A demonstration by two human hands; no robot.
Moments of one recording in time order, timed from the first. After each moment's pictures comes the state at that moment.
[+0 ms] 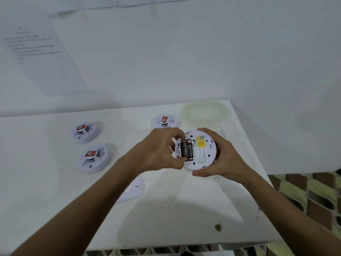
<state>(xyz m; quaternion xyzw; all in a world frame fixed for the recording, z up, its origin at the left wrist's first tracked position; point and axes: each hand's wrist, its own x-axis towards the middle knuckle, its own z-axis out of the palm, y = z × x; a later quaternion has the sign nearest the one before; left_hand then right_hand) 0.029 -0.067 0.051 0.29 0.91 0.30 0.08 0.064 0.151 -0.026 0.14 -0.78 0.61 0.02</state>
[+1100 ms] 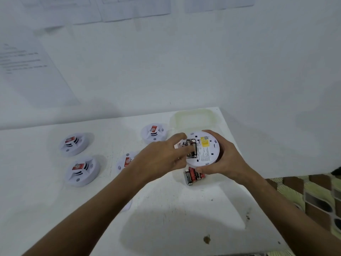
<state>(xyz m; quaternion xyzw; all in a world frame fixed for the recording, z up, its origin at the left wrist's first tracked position) 0.015 -0.029 0.030 0.47 0.88 0.09 -0.09 0.054 0.195 -0.019 0.12 -0.75 0.65 0.03</state>
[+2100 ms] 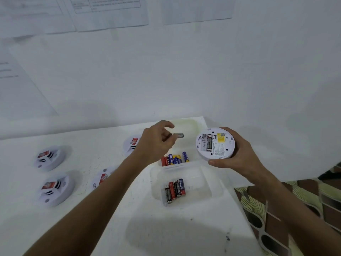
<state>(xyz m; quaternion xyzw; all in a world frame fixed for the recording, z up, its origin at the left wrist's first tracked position) -0.045 0.039 0.030 0.22 0.86 0.46 -0.03 0.041 0.285 -0.006 0.05 -0.77 0.63 0.10</state>
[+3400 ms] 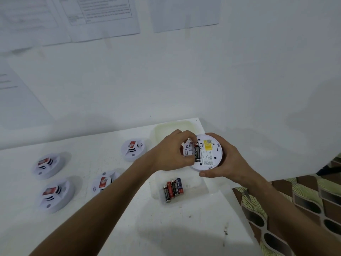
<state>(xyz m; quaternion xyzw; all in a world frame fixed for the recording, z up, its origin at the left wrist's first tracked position) -0.015 0.072 0.048 0.36 0.87 0.32 0.10 0.050 0.274 -0.020 0.11 -0.76 0.63 0.09</state>
